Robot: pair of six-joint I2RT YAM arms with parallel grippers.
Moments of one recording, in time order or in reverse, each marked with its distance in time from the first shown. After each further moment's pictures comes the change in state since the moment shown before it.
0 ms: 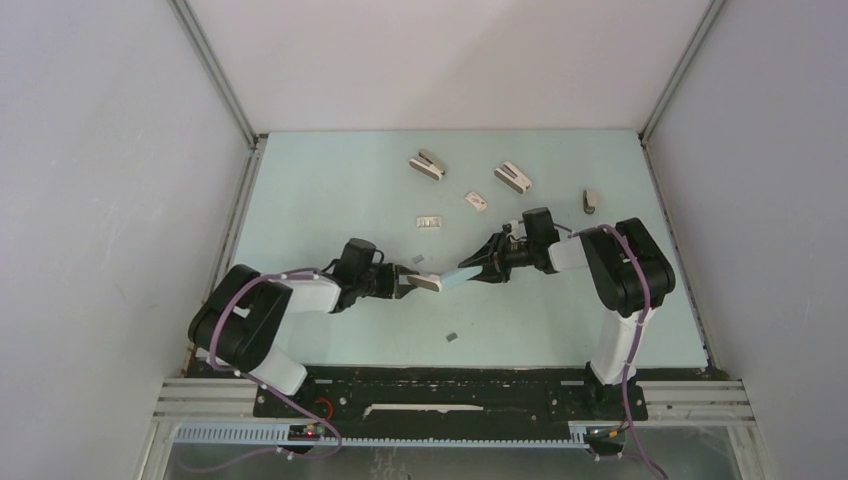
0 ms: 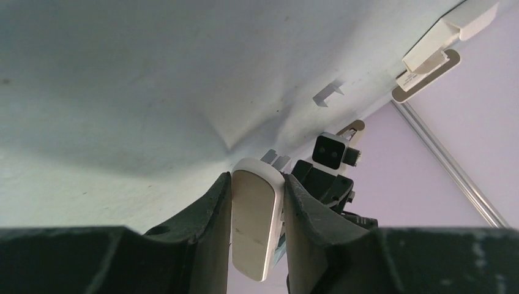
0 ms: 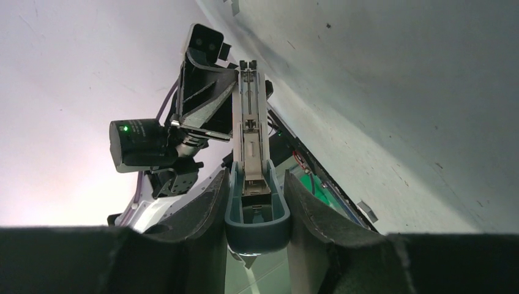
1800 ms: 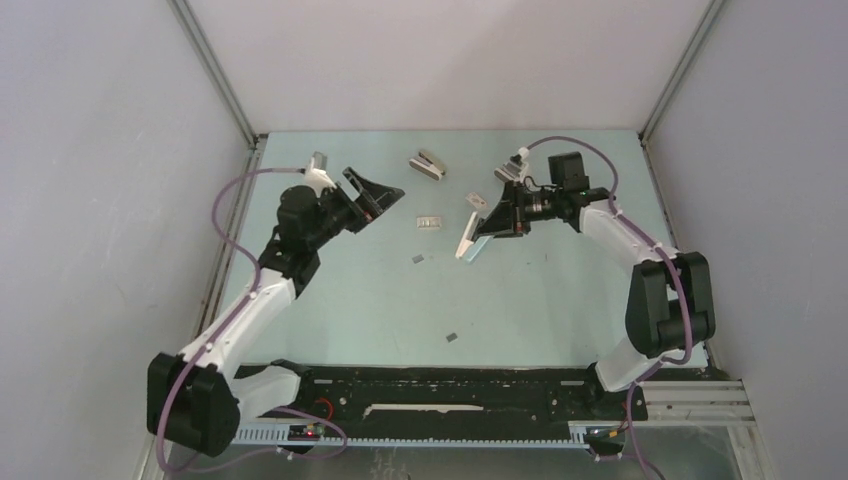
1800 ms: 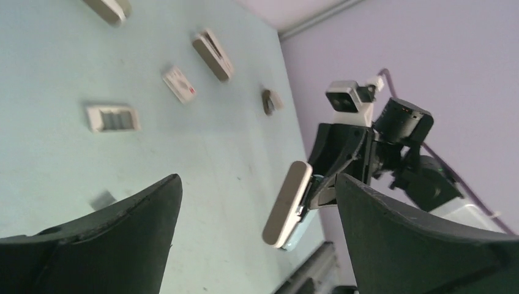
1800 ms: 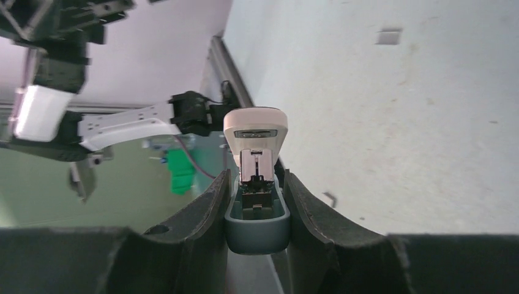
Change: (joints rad) left arm 0.164 -0.388 0.283 -0.031 0.127 0.951; right arm -0.058 -0.285 0.356 -0.560 -0.132 -0.780
